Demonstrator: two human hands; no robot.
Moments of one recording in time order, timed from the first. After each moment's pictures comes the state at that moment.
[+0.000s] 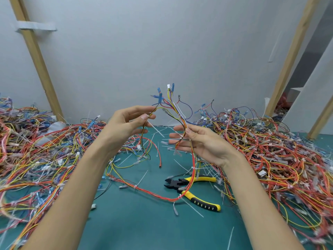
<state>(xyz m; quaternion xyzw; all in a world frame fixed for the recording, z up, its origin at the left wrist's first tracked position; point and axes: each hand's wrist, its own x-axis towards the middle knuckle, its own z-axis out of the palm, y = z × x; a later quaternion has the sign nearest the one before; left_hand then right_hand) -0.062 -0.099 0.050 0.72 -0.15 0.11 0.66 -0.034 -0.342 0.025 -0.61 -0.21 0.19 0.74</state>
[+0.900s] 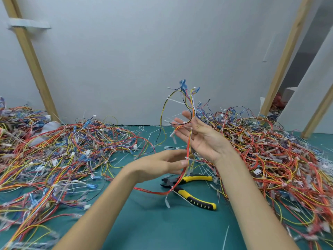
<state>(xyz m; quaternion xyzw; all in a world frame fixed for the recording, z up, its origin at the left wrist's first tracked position) -0.070 -0.170 -0.004 0.77 -0.25 -0.24 0.54 -0.029 -0.340 0.029 -0.41 -0.14 0.17 0.88</state>
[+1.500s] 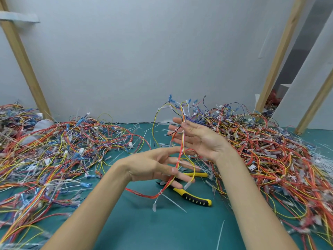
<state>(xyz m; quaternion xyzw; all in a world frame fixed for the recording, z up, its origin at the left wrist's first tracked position) -0.069 -0.164 -0.006 0.60 -0.33 -0.37 0.63 -0.030 -0.351 0.023 -0.55 -0.13 0.19 0.81</state>
